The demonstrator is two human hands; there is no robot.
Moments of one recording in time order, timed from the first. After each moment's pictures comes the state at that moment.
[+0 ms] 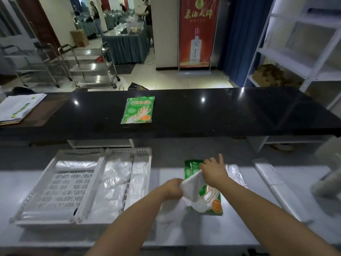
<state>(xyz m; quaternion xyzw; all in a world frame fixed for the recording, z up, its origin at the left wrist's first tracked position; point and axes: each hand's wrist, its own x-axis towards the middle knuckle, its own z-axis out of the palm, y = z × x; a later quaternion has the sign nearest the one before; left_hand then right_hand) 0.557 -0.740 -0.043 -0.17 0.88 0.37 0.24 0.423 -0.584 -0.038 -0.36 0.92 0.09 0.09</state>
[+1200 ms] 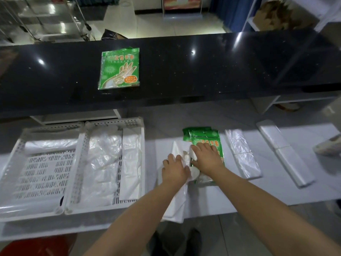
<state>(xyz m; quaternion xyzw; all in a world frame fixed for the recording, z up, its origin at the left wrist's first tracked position) 0.552 -0.723 -0.154 -0.25 0.93 0.23 0.12 0.451 -0.604 -0.137 -0.33 0.94 0.01 0.12</state>
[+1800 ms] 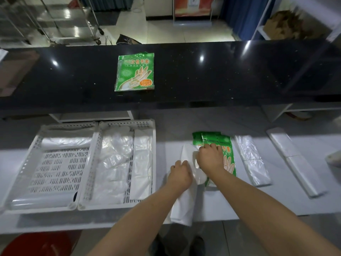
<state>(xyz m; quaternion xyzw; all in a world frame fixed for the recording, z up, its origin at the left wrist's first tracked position) 0.567 -0.743 -0.143 -0.23 0.92 0.29 0.13 0.458 -0.649 -0.117 -0.24 0.97 0.05 0.07</state>
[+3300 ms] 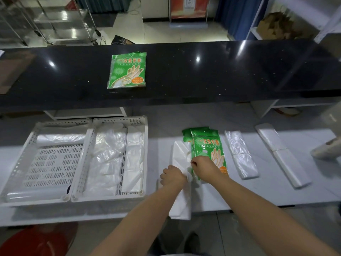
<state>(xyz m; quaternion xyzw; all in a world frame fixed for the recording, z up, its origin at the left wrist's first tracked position) 0.569 -0.703 -0.147 -0.45 0.80 0.29 0.25 0.486 -0.596 -0.126 -0.26 0.92 -0.17 0.24</state>
